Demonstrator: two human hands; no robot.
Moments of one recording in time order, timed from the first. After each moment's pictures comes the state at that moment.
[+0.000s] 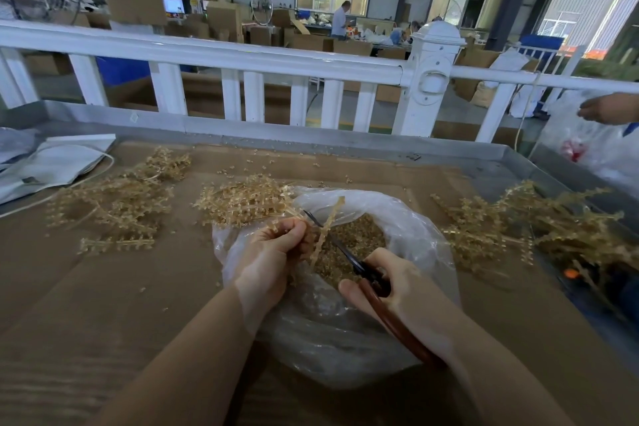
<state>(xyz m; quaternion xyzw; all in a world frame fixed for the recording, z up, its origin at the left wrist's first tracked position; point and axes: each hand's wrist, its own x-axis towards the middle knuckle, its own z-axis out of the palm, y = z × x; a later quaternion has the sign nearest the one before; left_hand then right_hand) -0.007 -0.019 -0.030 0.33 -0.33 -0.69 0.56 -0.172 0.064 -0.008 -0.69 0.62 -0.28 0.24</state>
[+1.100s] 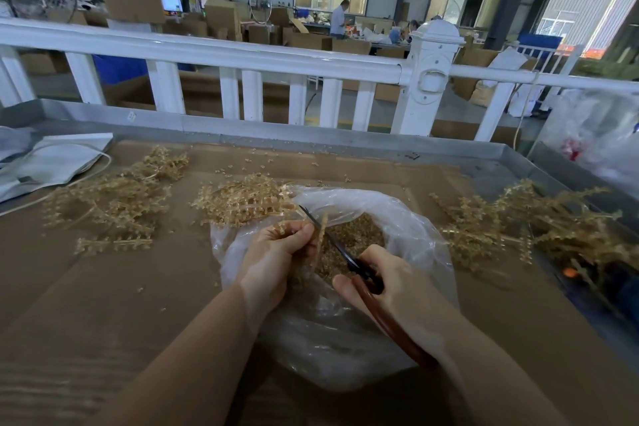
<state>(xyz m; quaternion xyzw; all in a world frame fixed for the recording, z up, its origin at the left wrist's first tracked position) -0.007 -0.017 -0.031 0.36 -0.37 -0.68 0.52 -0.165 0.063 -0.004 -0.70 0.63 -0.27 0.21</state>
